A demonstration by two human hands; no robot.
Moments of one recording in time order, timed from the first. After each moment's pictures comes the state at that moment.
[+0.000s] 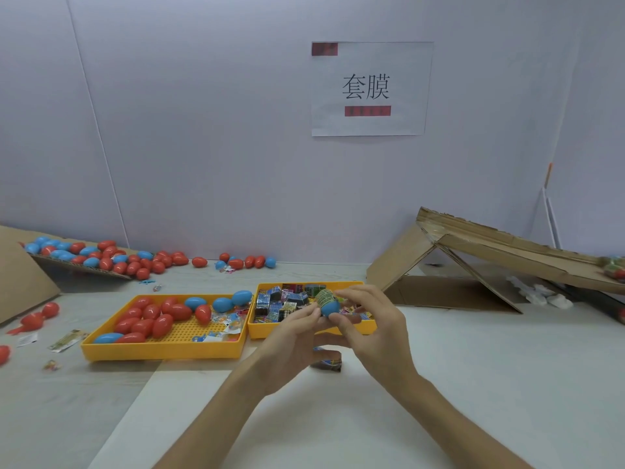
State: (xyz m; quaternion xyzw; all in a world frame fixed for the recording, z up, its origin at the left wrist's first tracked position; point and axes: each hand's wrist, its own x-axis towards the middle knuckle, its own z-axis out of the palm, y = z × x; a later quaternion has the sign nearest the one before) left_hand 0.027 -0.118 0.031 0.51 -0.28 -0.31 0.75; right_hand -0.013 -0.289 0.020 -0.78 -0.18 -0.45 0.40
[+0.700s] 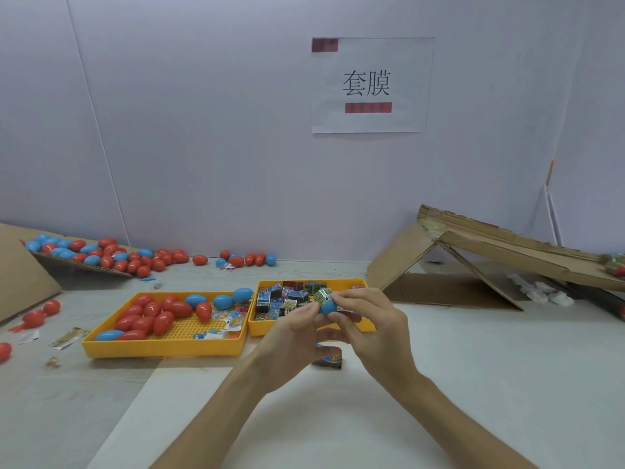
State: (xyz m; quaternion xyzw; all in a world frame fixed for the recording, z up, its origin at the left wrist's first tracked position) left_hand 0.028 -0.119 0.031 0.48 -0.26 -0.32 0.78; right_hand -0.013 -0.287 0.017 -0.78 -0.20 -0.50 0.33
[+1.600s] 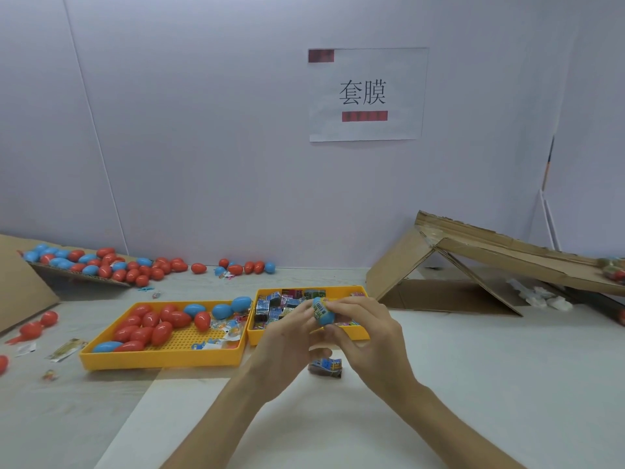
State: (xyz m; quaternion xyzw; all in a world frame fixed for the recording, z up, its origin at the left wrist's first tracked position) left_hand 0.030 -0.115 0.032 0.49 -0.28 -0.28 0.78; right_hand -0.017 -0.283 0.018 -0.80 -0.19 -0.48 0.31
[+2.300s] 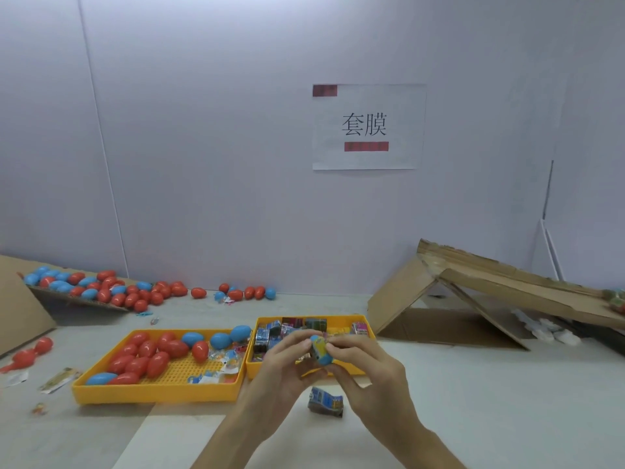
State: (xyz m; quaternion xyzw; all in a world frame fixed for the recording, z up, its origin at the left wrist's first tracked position) left_hand 0.034 -0.111 0.032 0.46 -0.22 -0.21 0.84; right_hand -0.013 -0.286 0.014 -0.79 -0.24 -0.48 0.30
